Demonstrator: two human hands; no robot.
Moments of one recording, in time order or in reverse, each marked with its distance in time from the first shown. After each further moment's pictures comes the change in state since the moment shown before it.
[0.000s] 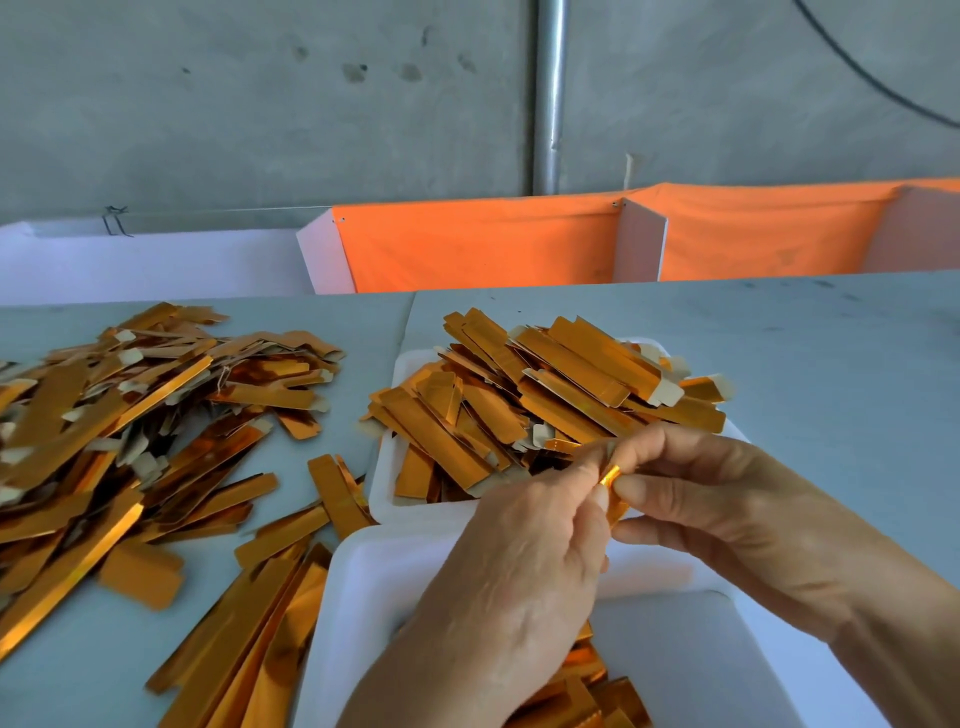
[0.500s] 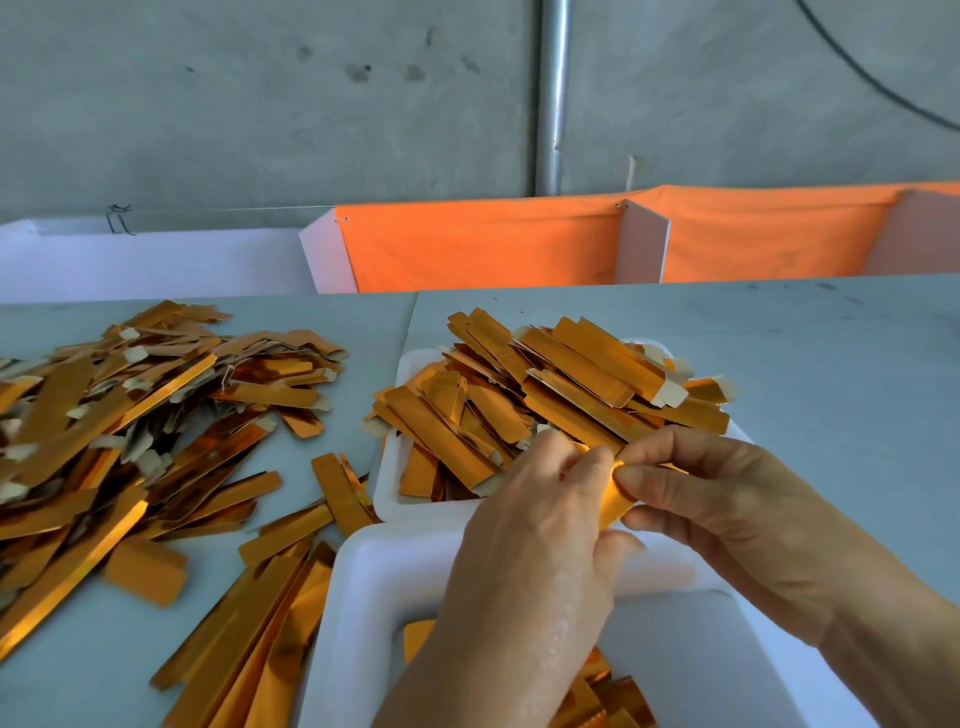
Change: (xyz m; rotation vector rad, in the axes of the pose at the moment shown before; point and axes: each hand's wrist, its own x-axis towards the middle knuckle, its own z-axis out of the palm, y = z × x) left_hand 0.001 -0.004 0.010 0.307 0.109 0.138; right_hand 0.005 0.010 0.001 -0.016 0.171 0.005
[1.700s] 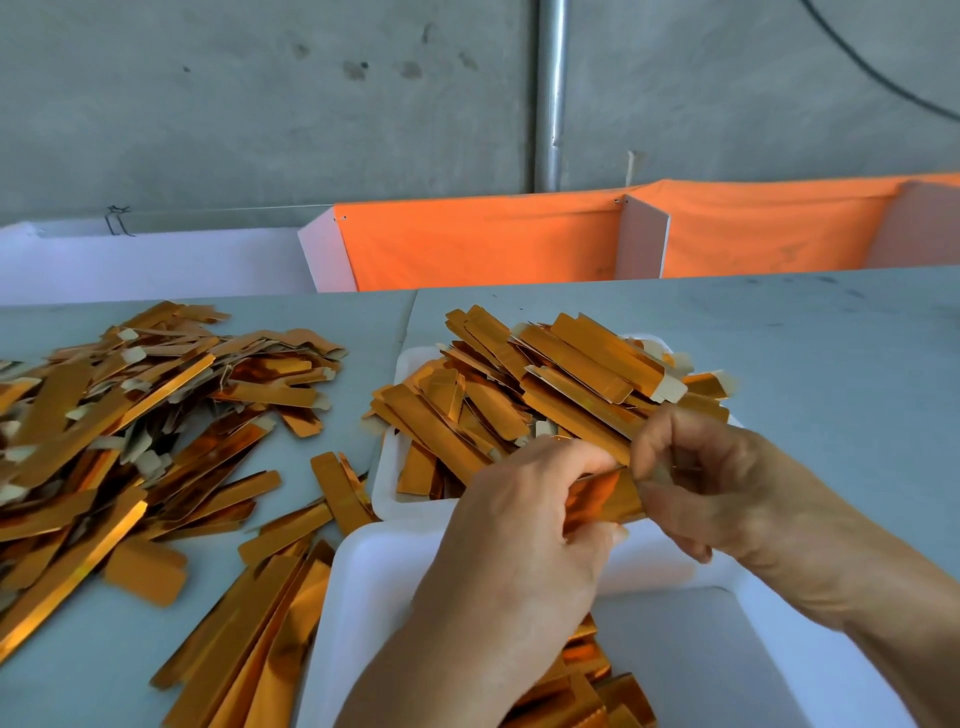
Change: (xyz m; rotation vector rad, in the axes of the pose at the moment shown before) left_hand -0.002 -0.002 -0.017 -0.273 -0.048 -0.044; right_hand -0.006 -0.011 -0.005 -0.275 -0.148 -0.215
